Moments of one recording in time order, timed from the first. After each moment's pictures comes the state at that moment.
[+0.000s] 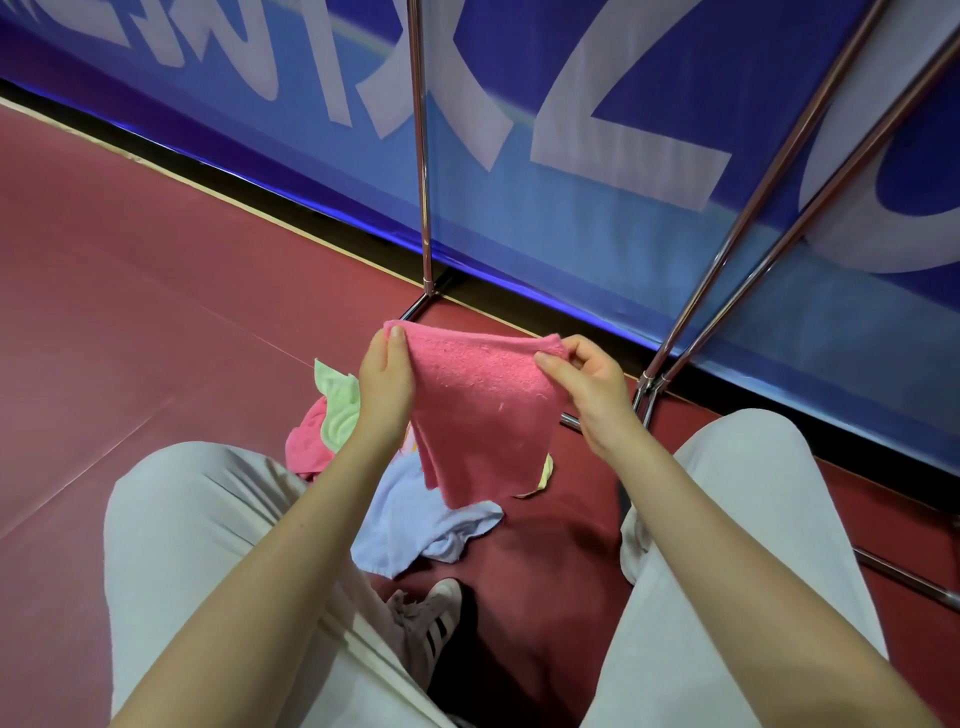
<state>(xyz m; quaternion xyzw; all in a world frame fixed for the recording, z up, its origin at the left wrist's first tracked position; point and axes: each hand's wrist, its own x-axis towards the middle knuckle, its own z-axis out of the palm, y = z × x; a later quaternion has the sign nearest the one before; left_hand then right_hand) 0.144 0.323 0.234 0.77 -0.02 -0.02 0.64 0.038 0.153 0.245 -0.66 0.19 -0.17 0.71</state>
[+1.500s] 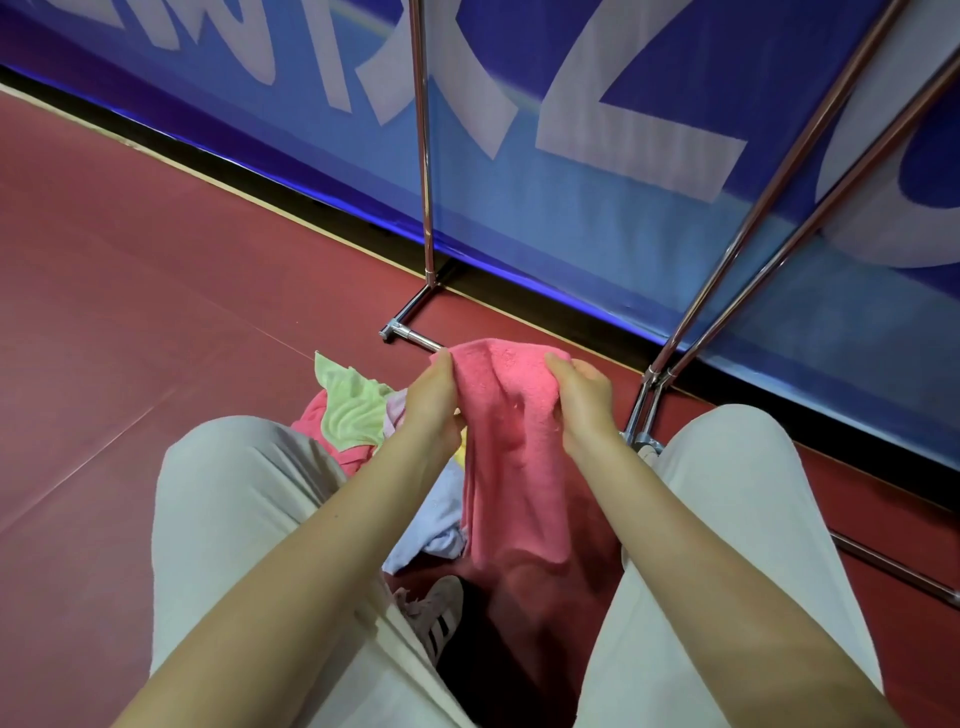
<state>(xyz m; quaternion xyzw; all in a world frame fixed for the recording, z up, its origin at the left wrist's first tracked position) 0.129 0.286 0.223 0.59 0.23 -0.27 0.73 0.067 0.163 0.209 -0.55 0.40 -0.19 0.71</state>
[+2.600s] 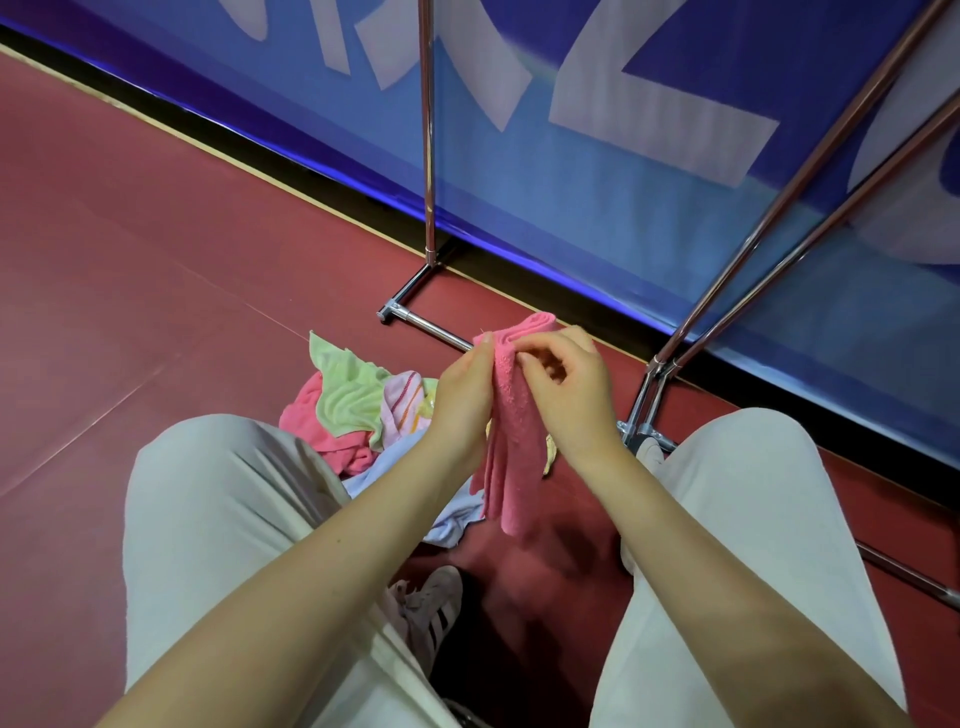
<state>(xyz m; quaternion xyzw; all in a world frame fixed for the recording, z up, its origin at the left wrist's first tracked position) 0.095 0.280 0.261 0.57 0.02 -0.26 0.78 0.060 0.180 0.231 -0.83 0.15 -0.26 0.47</state>
